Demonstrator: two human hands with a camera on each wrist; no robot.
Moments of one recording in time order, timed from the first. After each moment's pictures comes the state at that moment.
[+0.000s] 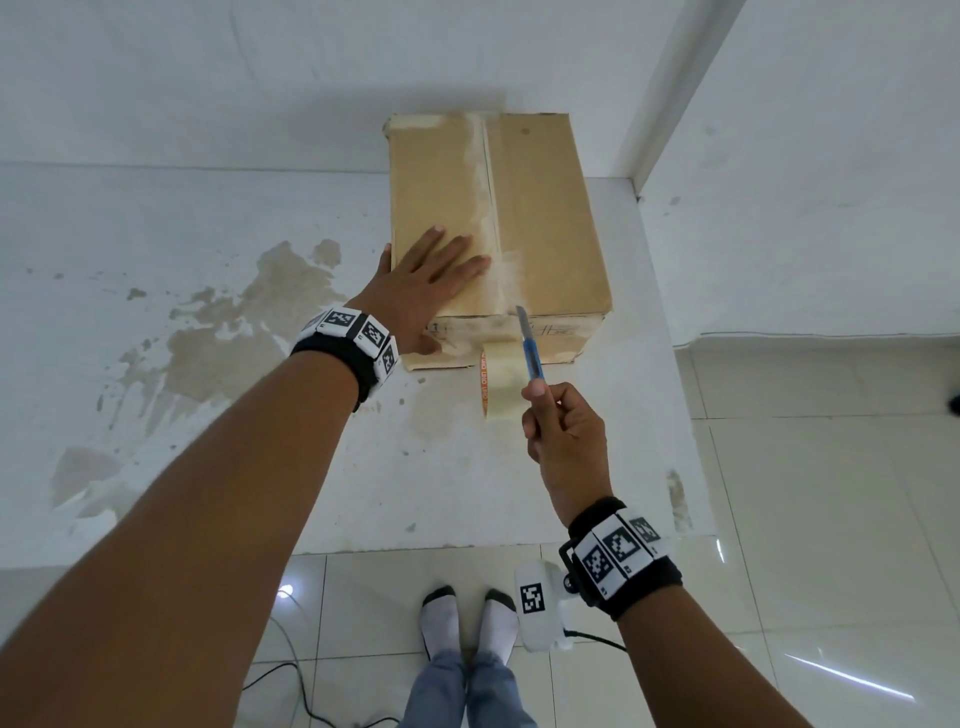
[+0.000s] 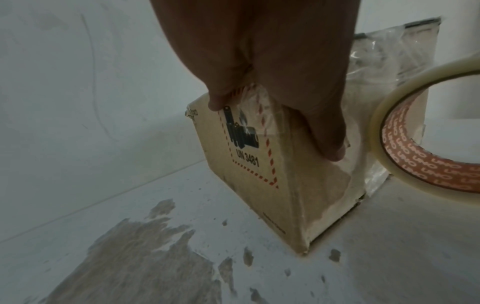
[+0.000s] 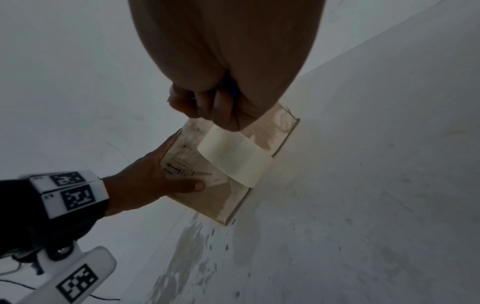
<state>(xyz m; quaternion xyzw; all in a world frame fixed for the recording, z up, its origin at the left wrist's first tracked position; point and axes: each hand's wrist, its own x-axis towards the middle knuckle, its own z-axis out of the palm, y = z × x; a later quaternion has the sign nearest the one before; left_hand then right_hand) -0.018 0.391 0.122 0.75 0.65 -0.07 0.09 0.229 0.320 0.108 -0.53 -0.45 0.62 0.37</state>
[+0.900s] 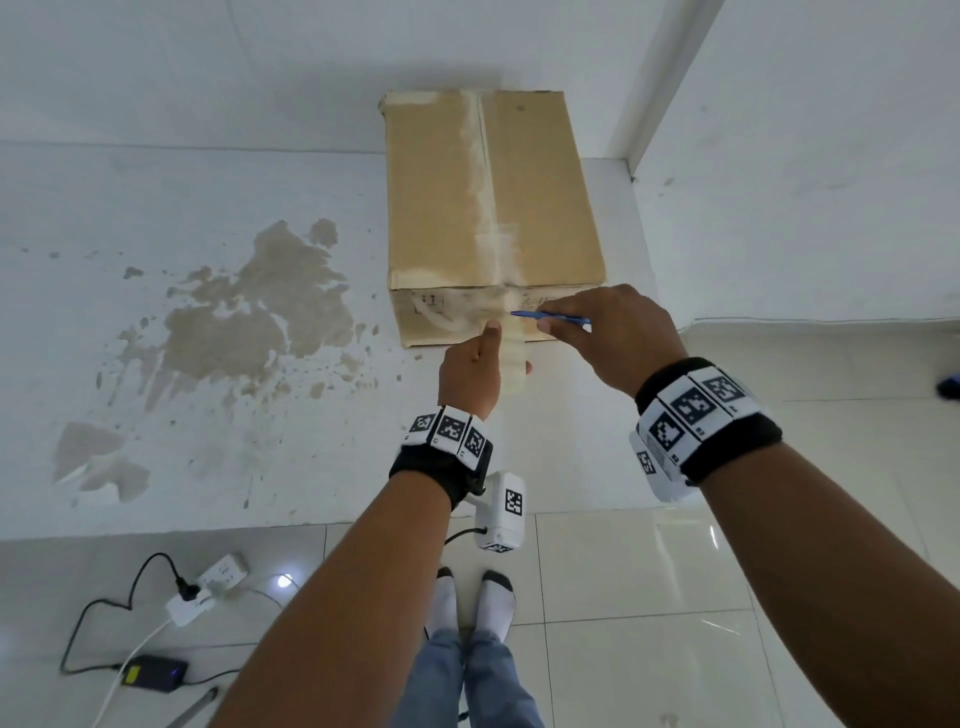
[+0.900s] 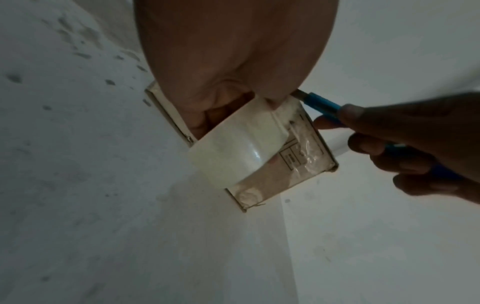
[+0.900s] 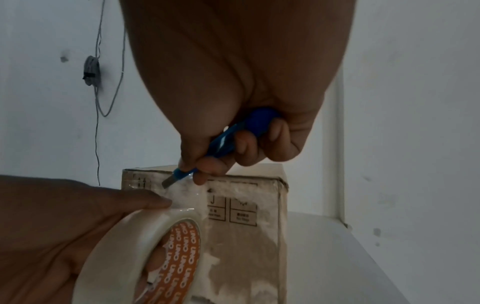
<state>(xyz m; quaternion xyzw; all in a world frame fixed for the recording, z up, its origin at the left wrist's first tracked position) 0.118 0.328 0.095 0.27 0.75 0.40 0.44 0.258 0.397 0.185 -0.49 -0.84 0.21 0.05</state>
